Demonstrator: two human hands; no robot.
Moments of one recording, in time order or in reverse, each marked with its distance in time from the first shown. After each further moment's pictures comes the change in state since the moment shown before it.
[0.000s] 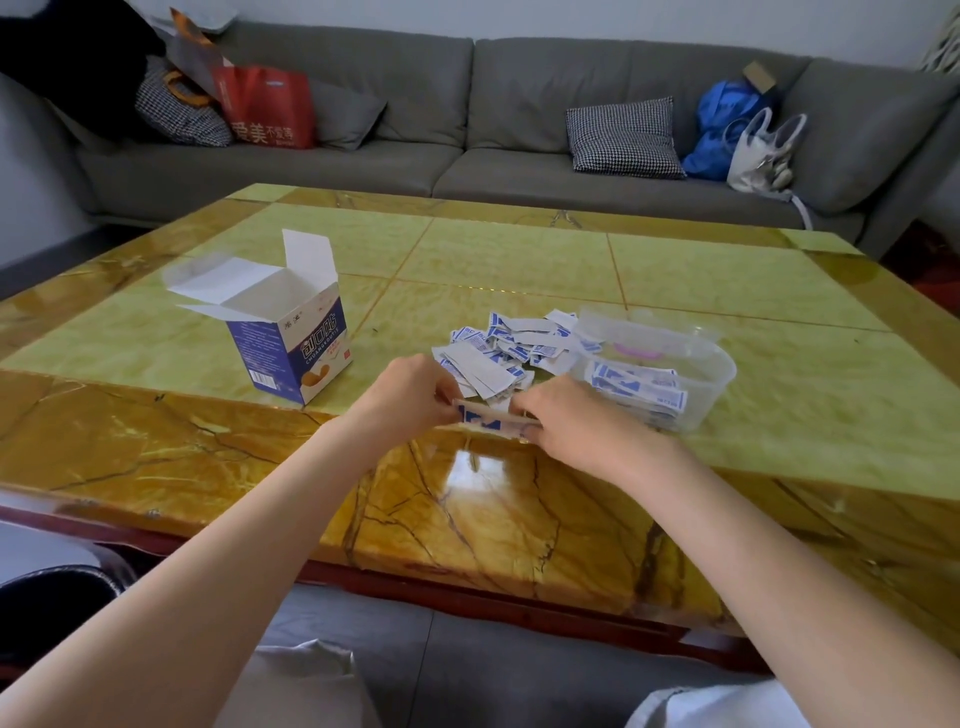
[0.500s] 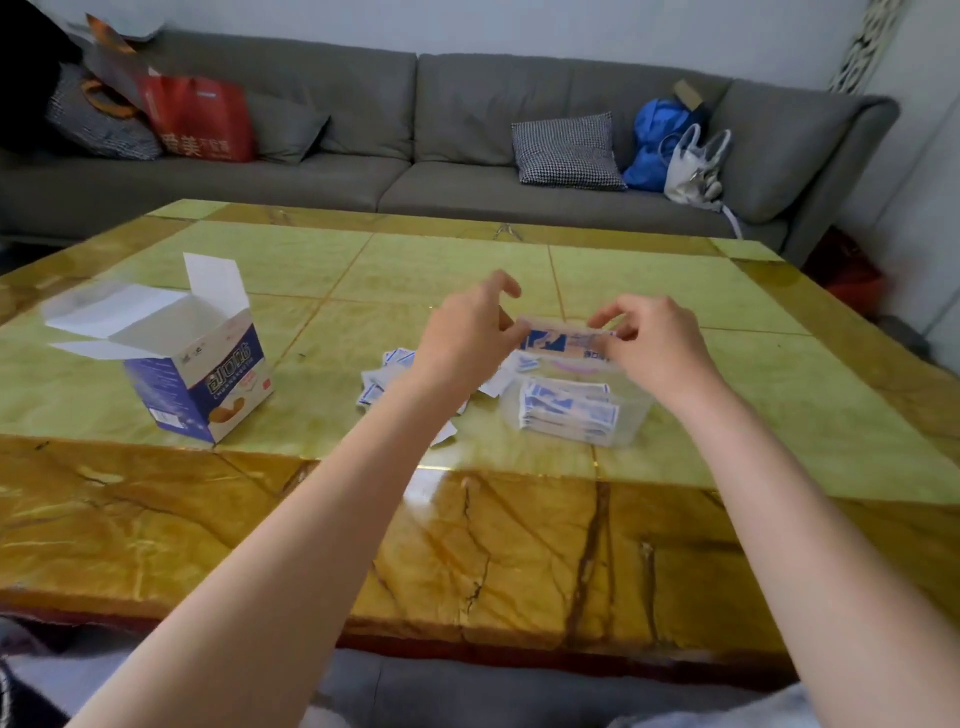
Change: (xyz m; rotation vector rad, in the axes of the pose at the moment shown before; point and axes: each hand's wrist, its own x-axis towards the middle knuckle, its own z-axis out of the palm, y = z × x) left_hand 0.055 0.102 0.005 -0.245 0.261 0.184; right_hand -0.014 0.093 -0.054 0.351 0.531 0.432
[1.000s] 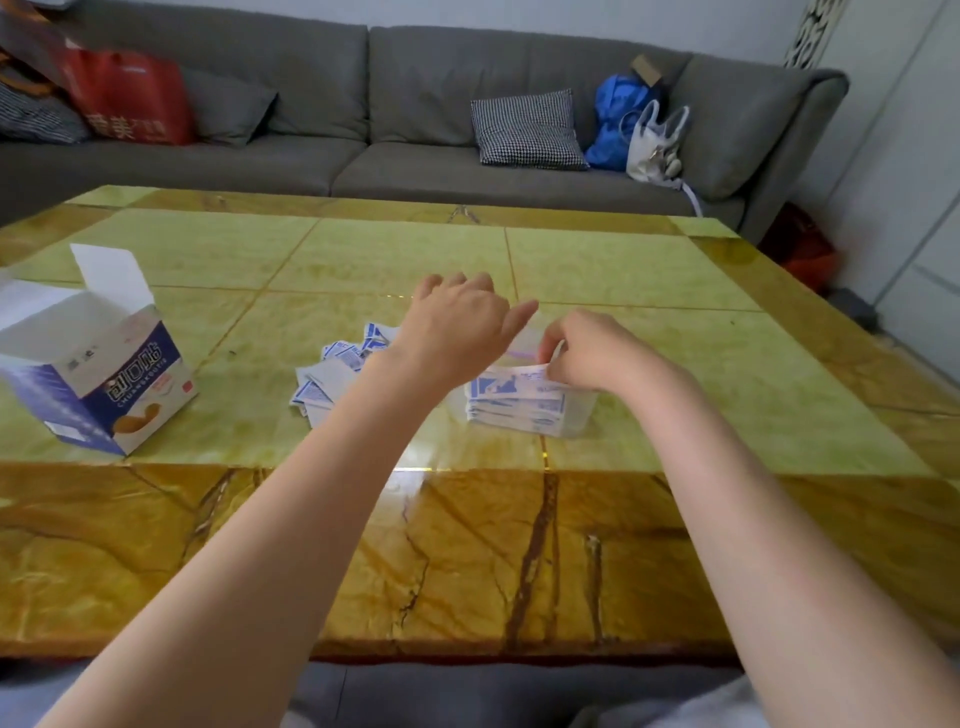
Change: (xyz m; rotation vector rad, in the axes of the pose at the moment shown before) left_hand 0.023 0.023 0.039 0.619 -0.103 0.251; right_hand 0.013 0.015 -0.001 -0.267 -0.380 0.096
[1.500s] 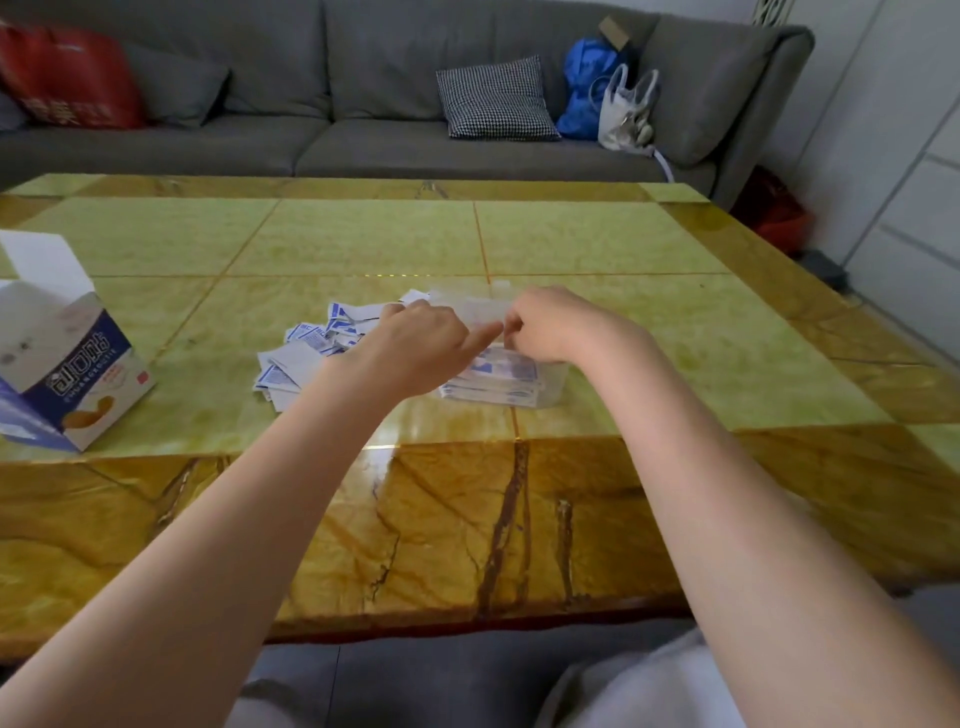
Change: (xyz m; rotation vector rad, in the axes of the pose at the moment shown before) left_hand -0.014 0.001 0.024 -0.023 -0.217 0.084; right_hand 0.000 0.001 0.005 -0.100 -0.069 -0.036
